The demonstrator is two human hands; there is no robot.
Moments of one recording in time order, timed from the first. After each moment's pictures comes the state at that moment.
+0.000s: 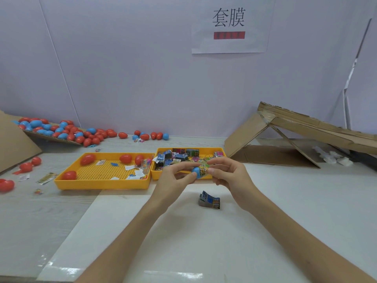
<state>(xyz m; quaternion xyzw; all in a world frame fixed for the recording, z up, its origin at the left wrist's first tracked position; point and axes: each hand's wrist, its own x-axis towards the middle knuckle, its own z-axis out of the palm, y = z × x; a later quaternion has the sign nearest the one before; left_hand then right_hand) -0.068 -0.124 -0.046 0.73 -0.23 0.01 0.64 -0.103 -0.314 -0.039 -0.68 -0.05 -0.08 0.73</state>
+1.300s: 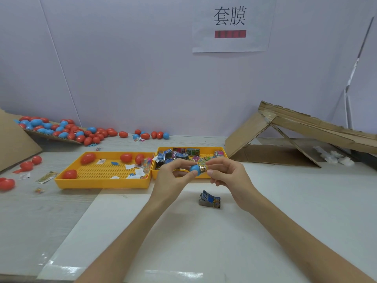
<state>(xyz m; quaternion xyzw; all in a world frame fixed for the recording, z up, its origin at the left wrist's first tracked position) -0.065 -0.122 -0.049 0.74 -0.22 0.08 0.63 -0.103 -0.311 -0.041 -0.70 -0.06 -0.10 0.70</state>
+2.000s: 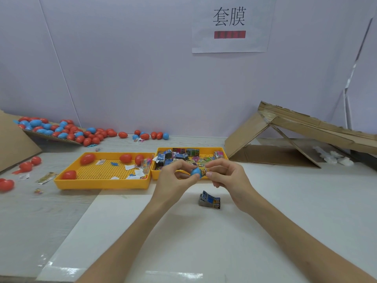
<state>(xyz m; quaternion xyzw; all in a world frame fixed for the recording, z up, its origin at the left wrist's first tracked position) -0.067 -0.127 -0.049 0.76 -0.21 0.08 0.61 -0.103 -0.309 -0.044 -0.69 -0.06 -0.10 0.71</state>
